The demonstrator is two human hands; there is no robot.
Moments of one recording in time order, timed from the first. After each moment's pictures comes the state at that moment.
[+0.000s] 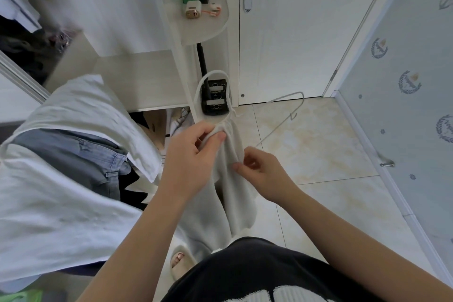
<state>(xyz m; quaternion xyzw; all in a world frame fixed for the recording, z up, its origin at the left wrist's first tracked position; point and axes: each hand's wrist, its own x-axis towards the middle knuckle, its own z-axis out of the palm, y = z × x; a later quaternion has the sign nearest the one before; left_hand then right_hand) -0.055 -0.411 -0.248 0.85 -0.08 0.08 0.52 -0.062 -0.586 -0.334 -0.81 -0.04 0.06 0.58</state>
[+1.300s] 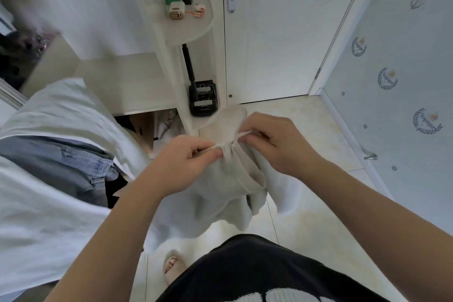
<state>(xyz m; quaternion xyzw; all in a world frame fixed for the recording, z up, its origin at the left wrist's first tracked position) -0.038 -0.388 -0.252 0.87 -0.25 -0.12 0.41 -0.051 -0.624 -0.254 -0.87 -0.22 -0.11 0.43</state>
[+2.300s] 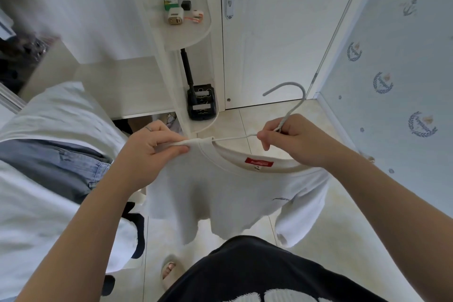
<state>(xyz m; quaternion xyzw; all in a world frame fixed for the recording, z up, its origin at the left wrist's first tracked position) -0.024 -0.346 -0.249 0.89 -0.19 0.00 0.41 -0.058 -0.656 -0.219 -0.88 -0.09 0.11 0.44</state>
